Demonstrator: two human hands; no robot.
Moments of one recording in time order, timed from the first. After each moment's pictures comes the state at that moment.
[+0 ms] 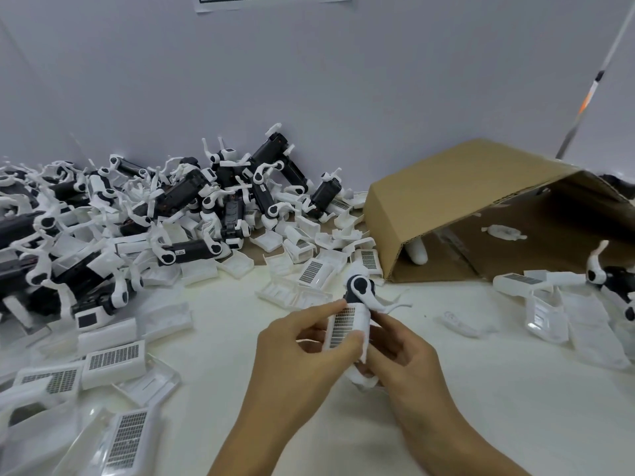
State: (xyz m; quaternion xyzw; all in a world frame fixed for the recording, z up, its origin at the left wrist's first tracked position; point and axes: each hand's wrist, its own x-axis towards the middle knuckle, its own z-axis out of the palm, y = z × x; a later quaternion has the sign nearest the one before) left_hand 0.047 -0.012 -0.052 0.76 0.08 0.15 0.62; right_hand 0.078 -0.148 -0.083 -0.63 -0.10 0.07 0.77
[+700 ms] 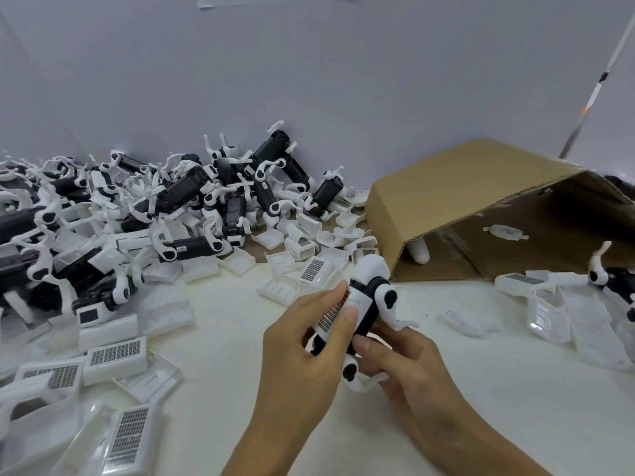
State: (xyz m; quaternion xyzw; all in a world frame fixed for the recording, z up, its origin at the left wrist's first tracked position) left_hand 0.045 -0.021 -0.053 0.72 -0.01 0.24 0.65; right_hand 0.081 -0.157 -0.081 -0.56 -0.15 0.16 0.80
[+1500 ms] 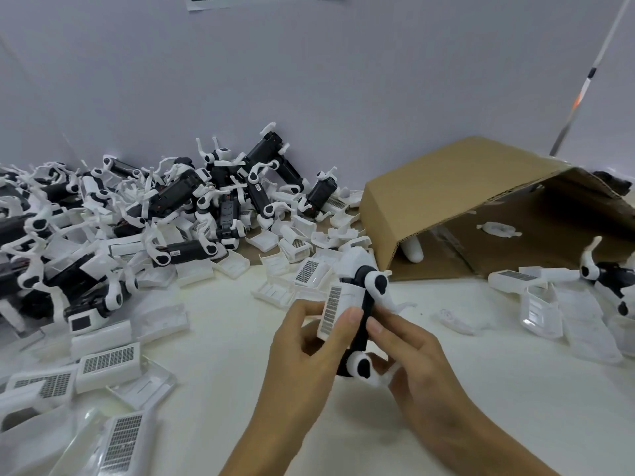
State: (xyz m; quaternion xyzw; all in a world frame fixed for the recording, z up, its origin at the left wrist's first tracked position) left_hand 0.046 -0.024 -0.057 0.68 0.04 0.12 0.72; right_hand 0.085 -0.160 -0.077 -0.55 -0.16 0.14 0.81
